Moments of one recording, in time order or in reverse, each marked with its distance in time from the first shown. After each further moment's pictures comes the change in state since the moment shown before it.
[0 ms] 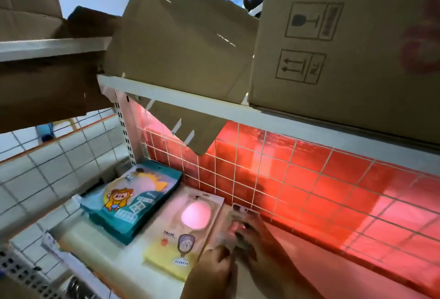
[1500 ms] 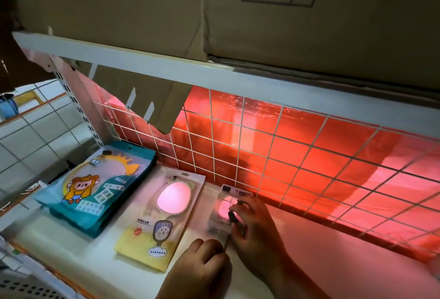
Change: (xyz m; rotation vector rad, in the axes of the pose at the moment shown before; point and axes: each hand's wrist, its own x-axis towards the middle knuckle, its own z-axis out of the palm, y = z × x) left_hand -0.005 0.005 0.009 -0.040 0.037 0.205; right_hand -0.003 0.019 0.009 0.041 0.183 0.192
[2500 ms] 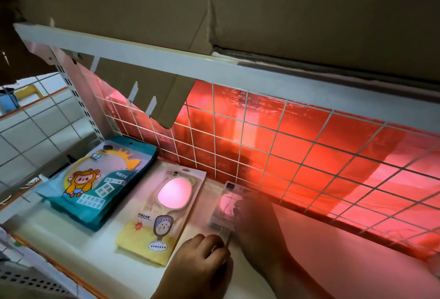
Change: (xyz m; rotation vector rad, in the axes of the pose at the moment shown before) left_hand -0.005 0.000 0.002 0.031 -0.033 -0.035; right_hand 0.000 0.002 0.000 -0.073 0.043 0.022
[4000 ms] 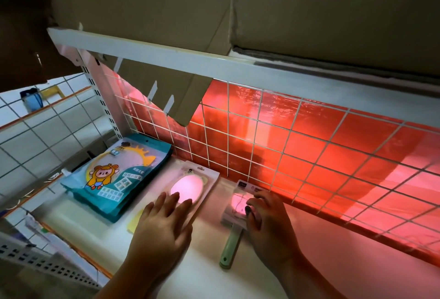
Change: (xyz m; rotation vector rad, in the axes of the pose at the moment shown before) left_hand -0.012 -0.092 -0.044 0.198 -0.269 -0.478; right_hand 0.001 0.004 0.003 0.010 0.044 -0.028
